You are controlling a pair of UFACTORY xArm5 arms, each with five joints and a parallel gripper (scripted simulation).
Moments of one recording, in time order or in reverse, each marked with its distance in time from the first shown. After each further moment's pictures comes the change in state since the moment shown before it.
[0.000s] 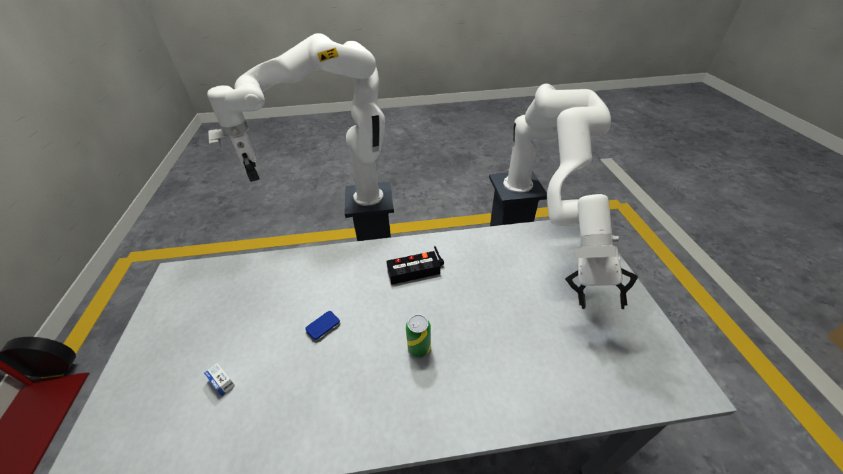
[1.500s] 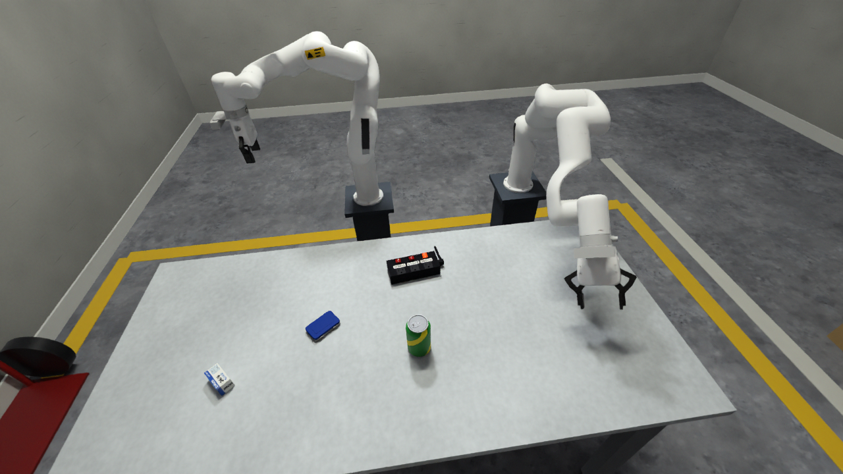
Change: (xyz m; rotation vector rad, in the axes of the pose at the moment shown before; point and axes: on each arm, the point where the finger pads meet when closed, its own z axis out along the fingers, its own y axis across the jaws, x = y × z) left arm 0.001 0.003 0.000 -0.006 -0.003 -0.005; right arm -0.016 0.123 0.000 0.001 0.000 0.305
